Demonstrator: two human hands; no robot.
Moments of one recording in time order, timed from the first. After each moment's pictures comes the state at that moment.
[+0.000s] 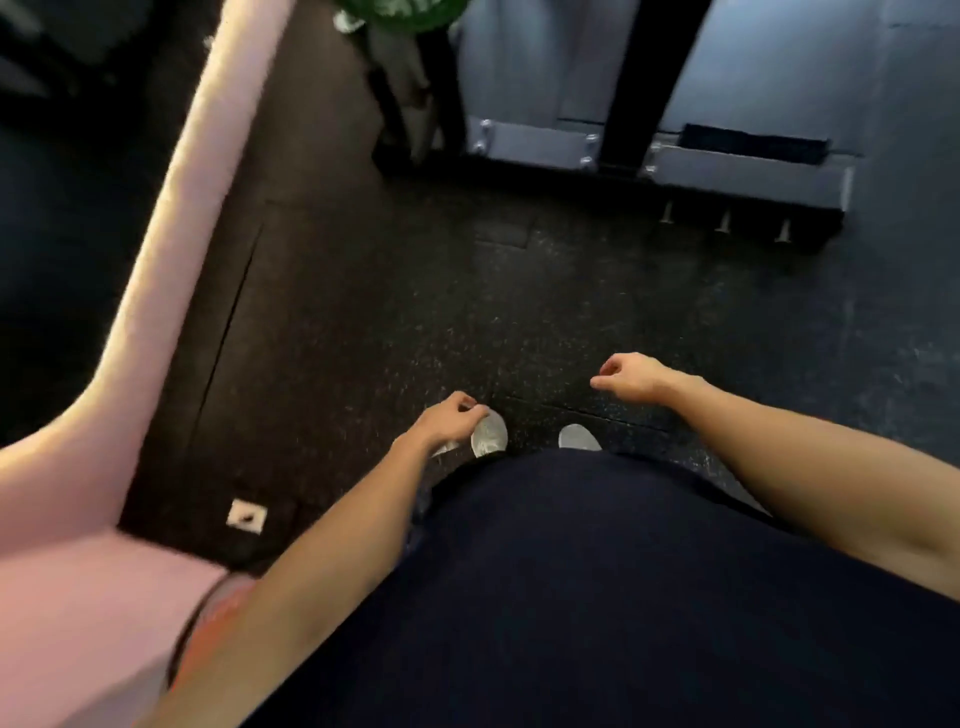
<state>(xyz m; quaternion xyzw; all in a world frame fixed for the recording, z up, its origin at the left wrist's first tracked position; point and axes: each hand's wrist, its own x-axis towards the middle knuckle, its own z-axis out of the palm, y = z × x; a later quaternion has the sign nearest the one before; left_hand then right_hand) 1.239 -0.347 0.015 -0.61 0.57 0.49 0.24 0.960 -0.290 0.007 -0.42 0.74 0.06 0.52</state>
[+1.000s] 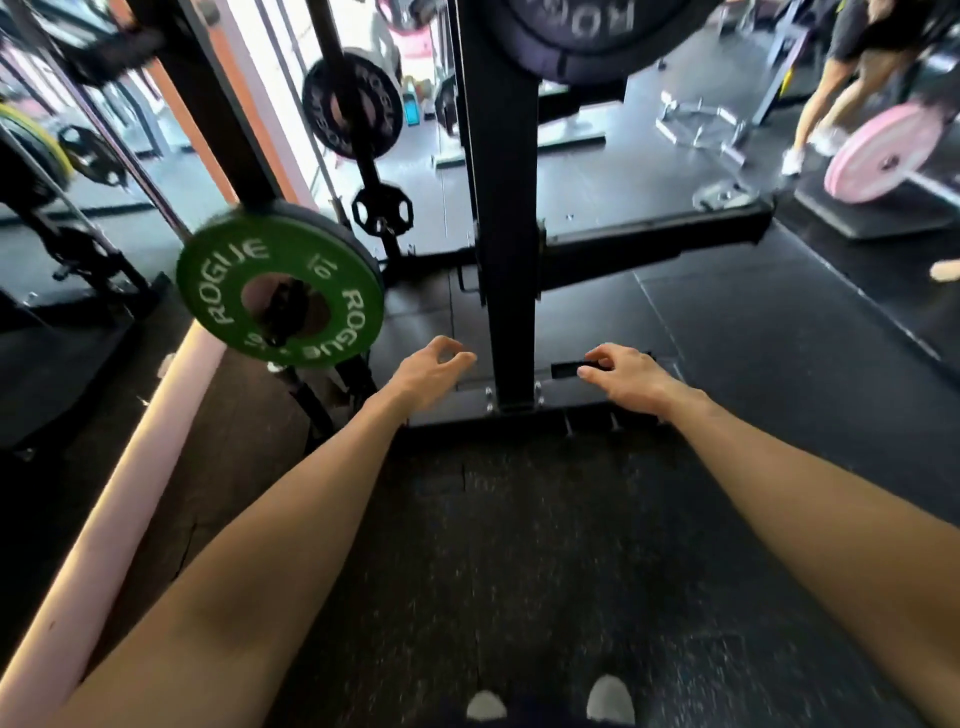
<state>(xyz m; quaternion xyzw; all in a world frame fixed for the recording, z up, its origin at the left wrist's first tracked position) 1.058 -0.568 0.232 -0.40 0.82 0.40 0.00 0.856 -0.375 0.215 -0.36 0.85 -0.27 0.27</state>
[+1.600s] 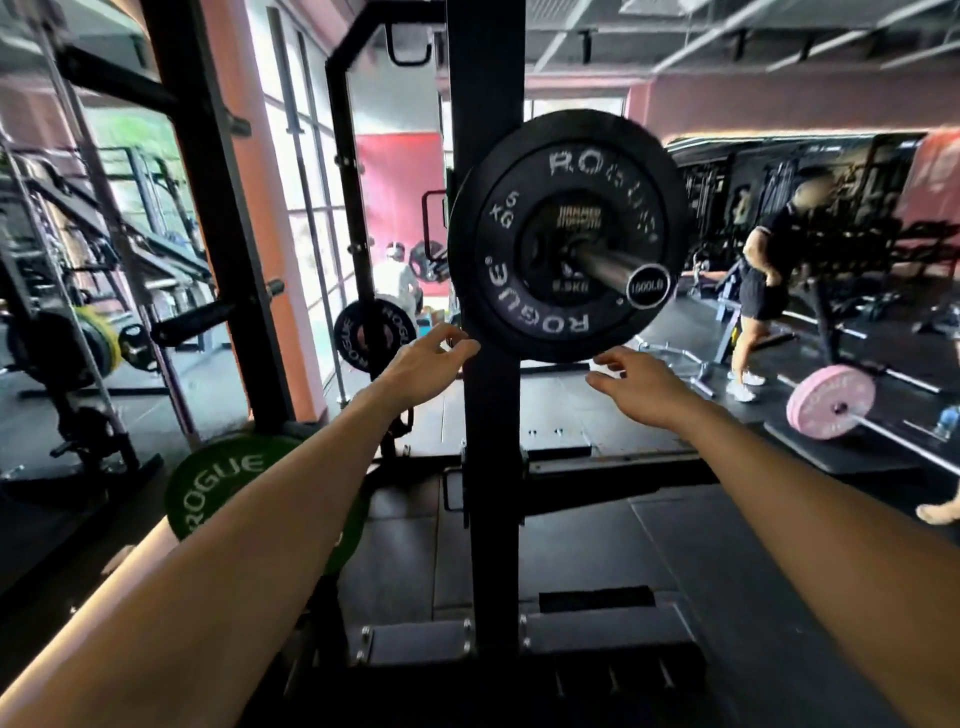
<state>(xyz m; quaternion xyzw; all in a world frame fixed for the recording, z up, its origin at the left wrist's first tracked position) 0.944 -0.609 0.488 -0.29 0.86 0.33 -0.27 0.745 -0.423 0.466 -0.44 0.82 -0.36 0.01</state>
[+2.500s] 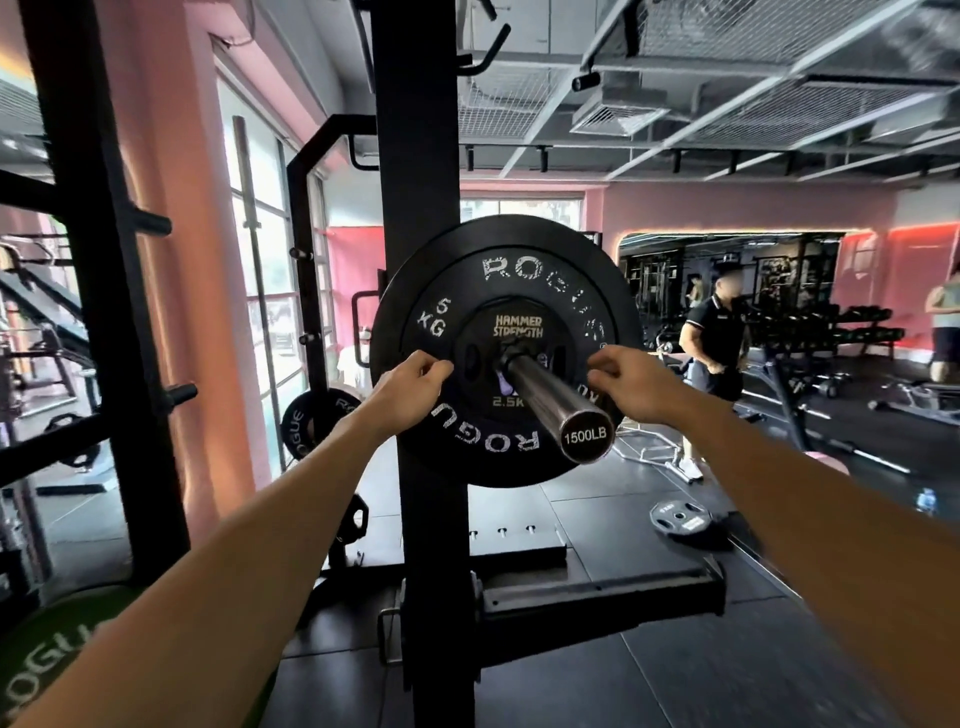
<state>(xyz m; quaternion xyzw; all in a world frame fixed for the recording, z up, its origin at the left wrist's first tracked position) 0.779 -0.671 0.560 -0.27 0.84 0.33 -0.34 0.579 -0.473 0.568 -0.45 0.81 -0.36 -0.08</state>
